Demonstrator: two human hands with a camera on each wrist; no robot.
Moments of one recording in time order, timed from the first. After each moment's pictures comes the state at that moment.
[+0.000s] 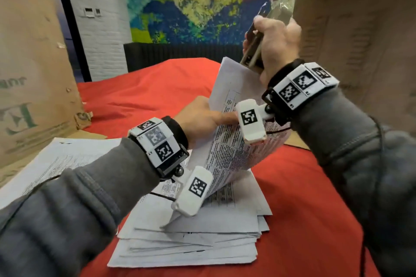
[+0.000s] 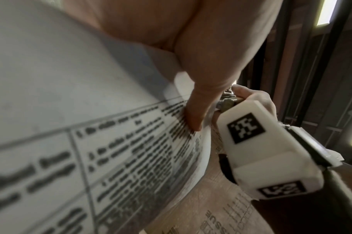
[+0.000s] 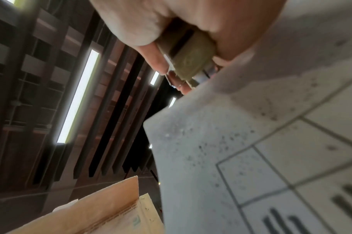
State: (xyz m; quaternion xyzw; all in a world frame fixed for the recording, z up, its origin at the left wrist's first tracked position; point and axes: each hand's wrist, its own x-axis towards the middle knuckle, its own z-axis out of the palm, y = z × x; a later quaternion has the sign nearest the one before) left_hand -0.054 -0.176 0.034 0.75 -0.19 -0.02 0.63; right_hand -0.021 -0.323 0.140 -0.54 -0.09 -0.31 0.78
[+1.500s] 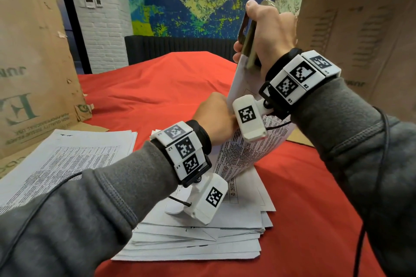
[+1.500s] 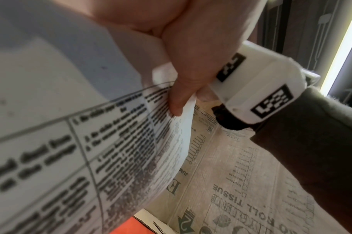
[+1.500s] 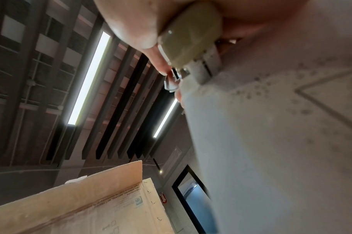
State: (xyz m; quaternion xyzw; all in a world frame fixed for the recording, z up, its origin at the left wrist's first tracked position) left_hand -0.051 -0.195 0.023 0.88 -0.13 0.13 0.43; right_hand -0.032 -0.300 0.144 -0.63 -0.04 -0.26 0.73
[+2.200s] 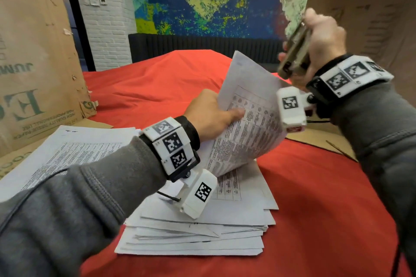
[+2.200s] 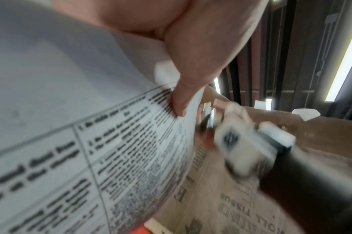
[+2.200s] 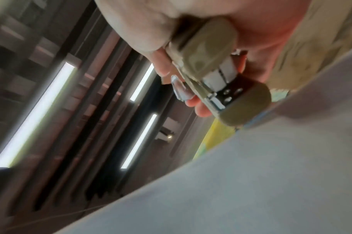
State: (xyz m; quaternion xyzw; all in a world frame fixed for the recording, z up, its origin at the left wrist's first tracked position) left_hand -0.062 -0.173 0.025 0.84 -0.15 0.10 0.51; right_hand -0.017 -0.375 0.133 -0.59 0.01 -0.27 0.76
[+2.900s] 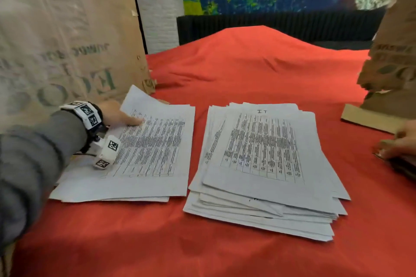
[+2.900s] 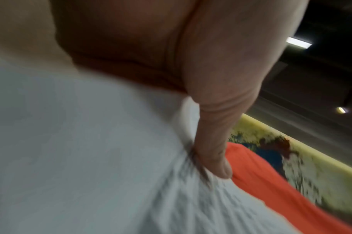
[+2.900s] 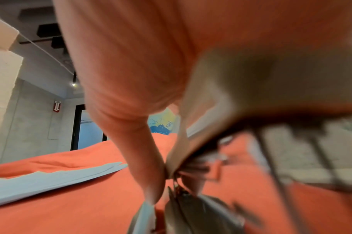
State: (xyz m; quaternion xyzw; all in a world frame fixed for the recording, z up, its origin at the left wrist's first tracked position) left_hand -0.065 0.165 -0.032 0.95 0.26 -0.06 0.18; right_hand 0.052 -0.645 -0.195 -0.99 0.07 0.06 0.07
